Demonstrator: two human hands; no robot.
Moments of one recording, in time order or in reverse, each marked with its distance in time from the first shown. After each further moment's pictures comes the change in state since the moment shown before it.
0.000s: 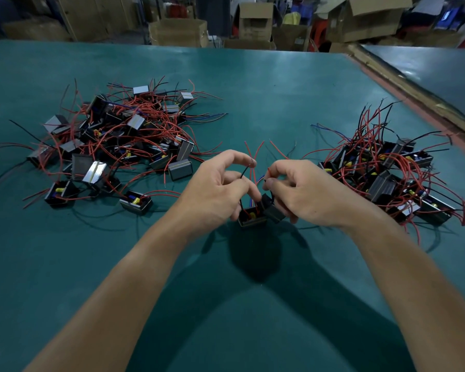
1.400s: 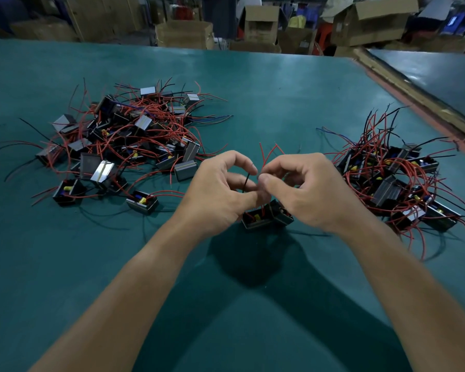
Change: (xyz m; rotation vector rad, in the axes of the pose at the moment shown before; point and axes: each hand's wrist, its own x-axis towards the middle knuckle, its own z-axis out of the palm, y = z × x) left_hand -0.002 -0.001 0.000 -0.150 0.048 0.024; right_hand -0.002 -0.005 0.007 0.005 0.241 -0.265
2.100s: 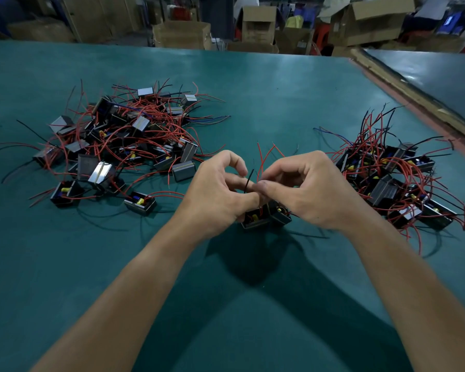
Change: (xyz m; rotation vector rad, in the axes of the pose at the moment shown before) left_hand 0.001 -0.003 0.001 -0.002 0.021 -0.017; right_hand 0.002 0.002 -0.005 0.079 -0.059 0.022
